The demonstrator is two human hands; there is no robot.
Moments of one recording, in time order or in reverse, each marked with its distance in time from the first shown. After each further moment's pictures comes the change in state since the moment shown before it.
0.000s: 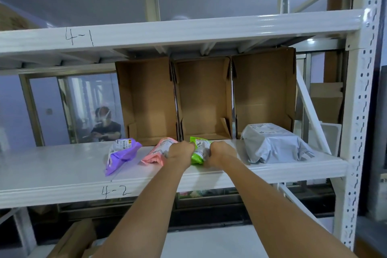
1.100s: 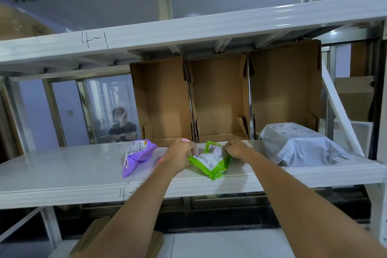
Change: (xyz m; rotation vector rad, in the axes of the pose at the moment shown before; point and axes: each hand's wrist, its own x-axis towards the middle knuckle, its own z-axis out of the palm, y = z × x) left_hand 0.004 -0.067 0.025 -0.435 0.130 0.077; right_hand 0.066 0.020 0.023 0.585 -0.150 0.122
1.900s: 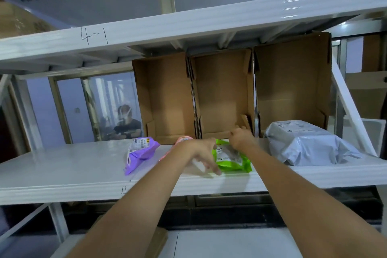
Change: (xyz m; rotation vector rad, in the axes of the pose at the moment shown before) left_hand 0.016 0.076 -0.041 -0.056 -0.646 -0.138; right_hand 0.014 -0.009 -0.006 -0.324 0.281 -0.112
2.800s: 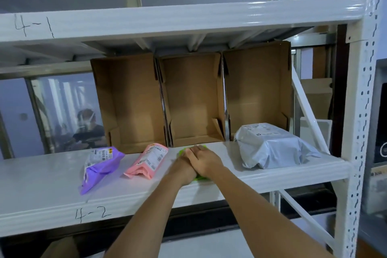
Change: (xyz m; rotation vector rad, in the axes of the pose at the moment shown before) left_hand 0.095 -0.014 0.078 -0.077 0.394 0.088; right_hand -0.036 -0.006 0.031 0.056 -0.103 -0.165
